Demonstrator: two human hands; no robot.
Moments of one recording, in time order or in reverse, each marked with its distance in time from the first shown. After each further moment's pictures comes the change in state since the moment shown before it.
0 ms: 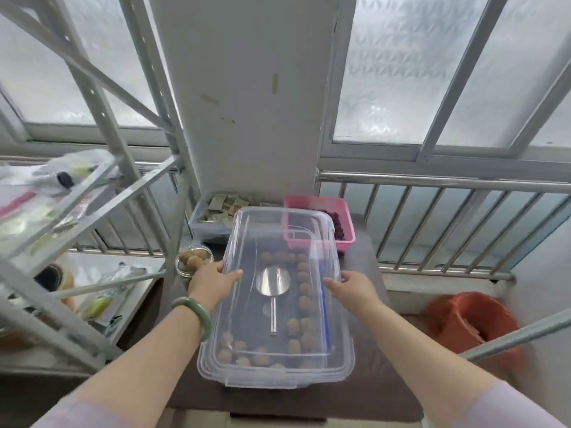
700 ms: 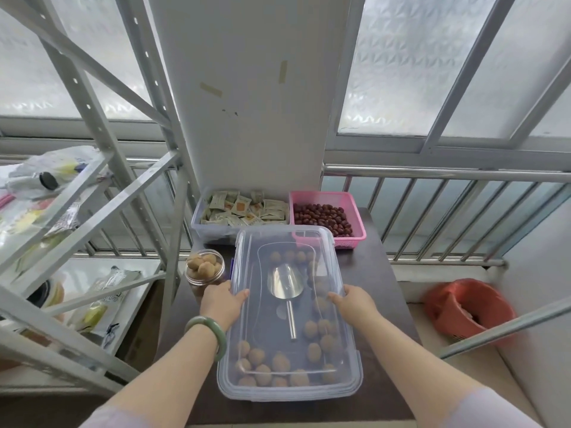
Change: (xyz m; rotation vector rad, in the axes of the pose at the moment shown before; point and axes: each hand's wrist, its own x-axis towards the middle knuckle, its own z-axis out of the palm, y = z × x) left_hand 0.039 -0.049 0.008 0.242 -0.089 0.004; right_hand 0.006 -0.008 0.051 -0.161 -0.006 0.150
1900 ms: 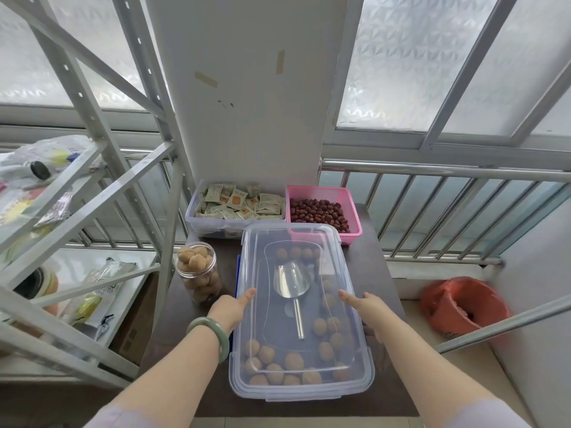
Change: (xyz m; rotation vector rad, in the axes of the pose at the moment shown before) left_hand -0.026 0.026 0.022 -0.109 -0.153 -0.267; right_hand 0.006 0.035 -0.024 0.314 -0.090 0.265
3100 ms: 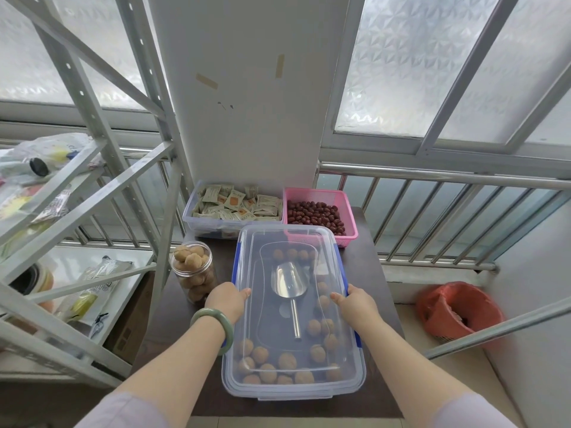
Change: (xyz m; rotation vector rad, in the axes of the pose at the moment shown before) left_hand -0.003 0.015 -0.002 0.372 0.116 0.203; right_hand 0.005 -0.006 0.014 -0.400 0.134 -0.200
